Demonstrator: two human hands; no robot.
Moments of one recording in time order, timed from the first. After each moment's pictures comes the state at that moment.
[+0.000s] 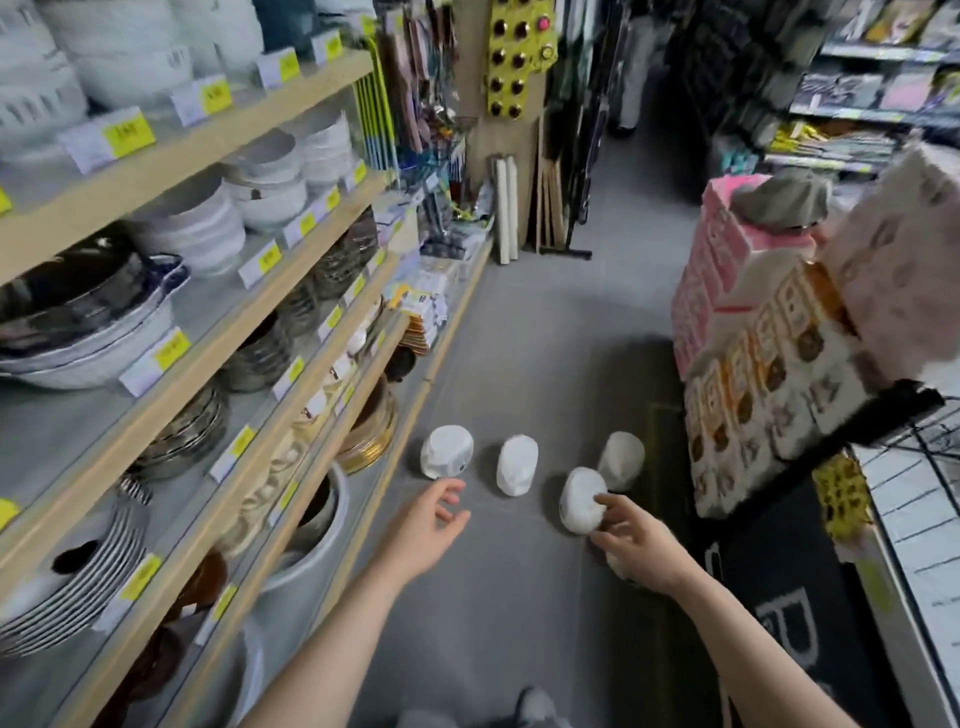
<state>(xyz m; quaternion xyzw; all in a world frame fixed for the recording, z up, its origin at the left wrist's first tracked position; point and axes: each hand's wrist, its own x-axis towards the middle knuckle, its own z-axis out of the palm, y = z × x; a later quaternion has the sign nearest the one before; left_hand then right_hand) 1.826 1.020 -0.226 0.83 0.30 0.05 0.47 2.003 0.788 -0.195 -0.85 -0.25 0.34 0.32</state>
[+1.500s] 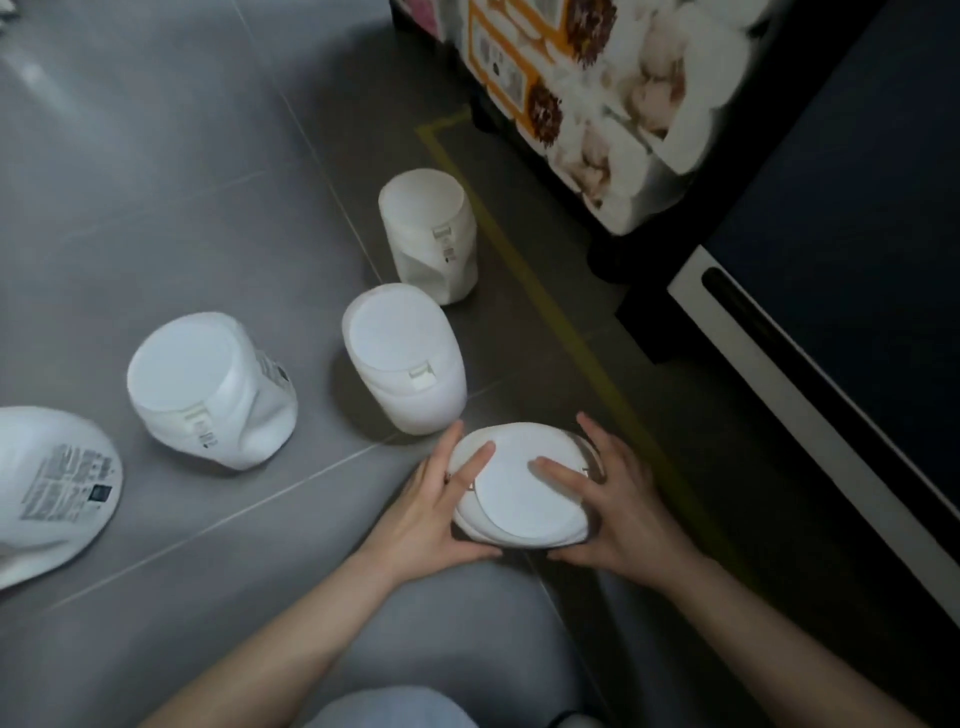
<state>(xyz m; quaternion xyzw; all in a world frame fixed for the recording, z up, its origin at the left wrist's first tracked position) 2.177 0.961 -0.920 0.91 -0.24 -0.10 0.31 2.170 0.702 -0.878 -0.95 -0.21 0.09 0.20</state>
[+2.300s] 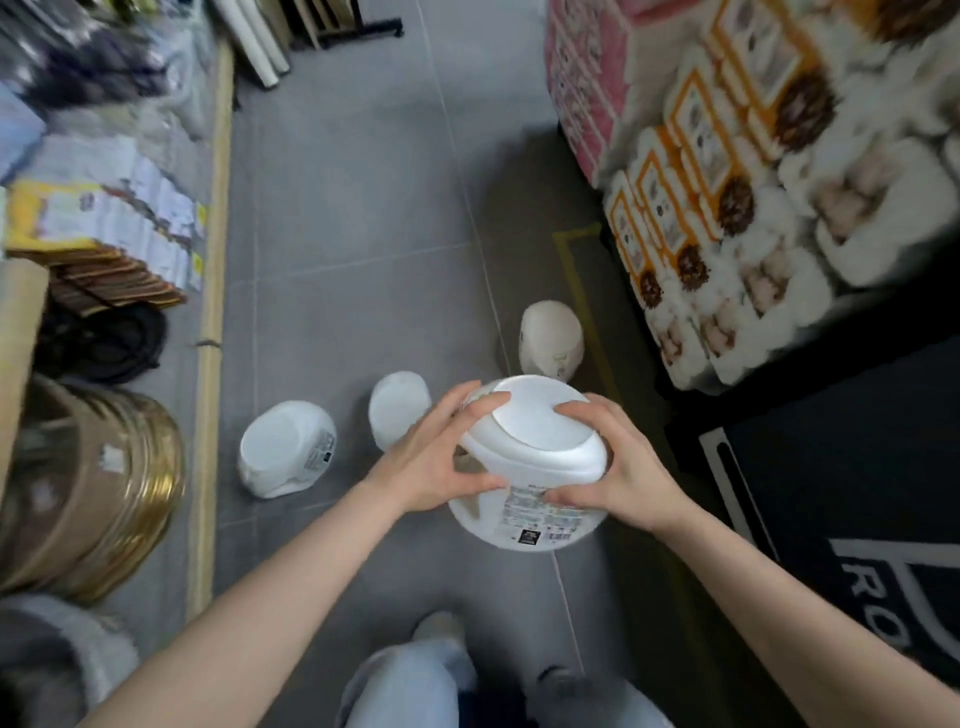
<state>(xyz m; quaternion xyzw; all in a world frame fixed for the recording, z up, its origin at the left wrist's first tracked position) 2.225 1.071 -0.552 0.92 -0.06 -0.15 0.37 2.271 0.820 -0.537 -0.83 -0.22 0.21 0.47</state>
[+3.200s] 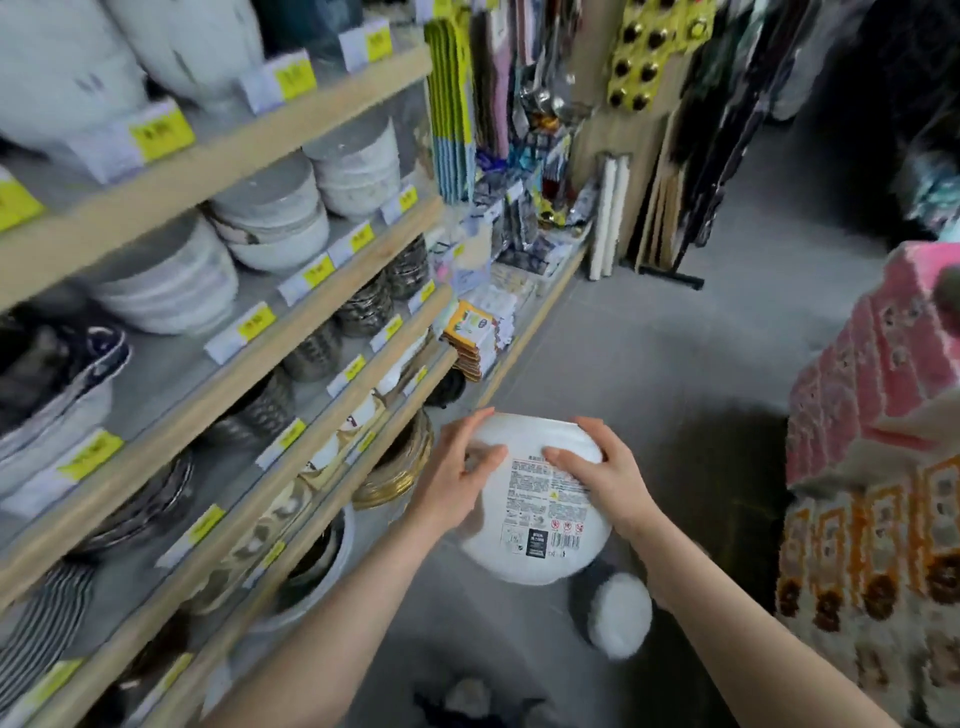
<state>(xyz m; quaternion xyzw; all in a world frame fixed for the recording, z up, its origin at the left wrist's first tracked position) 2.070 1.179 -0.189 0.75 0.36 0.19 0.52 2.237 1.059 -0.168 -0.71 -0.29 0.38 0.52</state>
